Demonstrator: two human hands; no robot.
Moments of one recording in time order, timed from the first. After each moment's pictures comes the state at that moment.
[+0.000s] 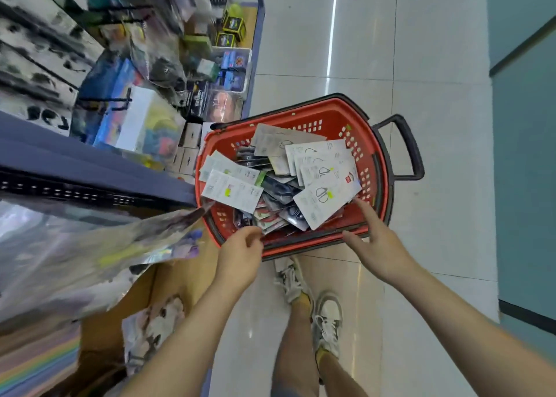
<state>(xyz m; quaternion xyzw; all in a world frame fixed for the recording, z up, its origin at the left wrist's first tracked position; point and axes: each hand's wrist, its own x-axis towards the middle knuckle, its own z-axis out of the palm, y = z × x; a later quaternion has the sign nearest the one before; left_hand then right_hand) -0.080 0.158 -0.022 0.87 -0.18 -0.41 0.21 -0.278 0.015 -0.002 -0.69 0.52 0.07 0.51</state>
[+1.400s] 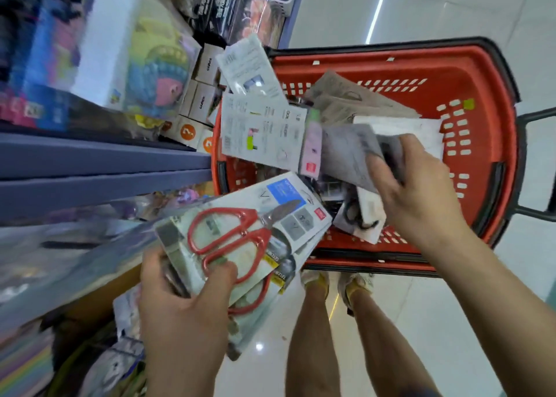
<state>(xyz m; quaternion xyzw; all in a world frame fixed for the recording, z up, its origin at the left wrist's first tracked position) -0.023 0.155 0.004 0.88 0.15 -0.23 0.39 -0.123 -0.056 -0.084 -0.79 0.44 -0.01 0.42</state>
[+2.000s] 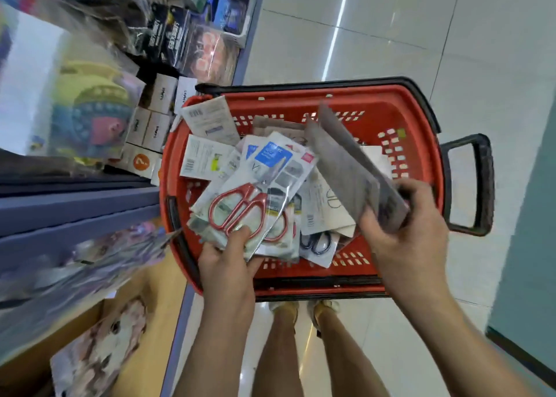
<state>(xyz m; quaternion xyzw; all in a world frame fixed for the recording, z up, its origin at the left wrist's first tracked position) -0.039 0.072 -0.099 0.66 0.34 -0.35 0.57 -0.169 -0.064 -0.074 -0.71 0.57 -0.13 0.39</state>
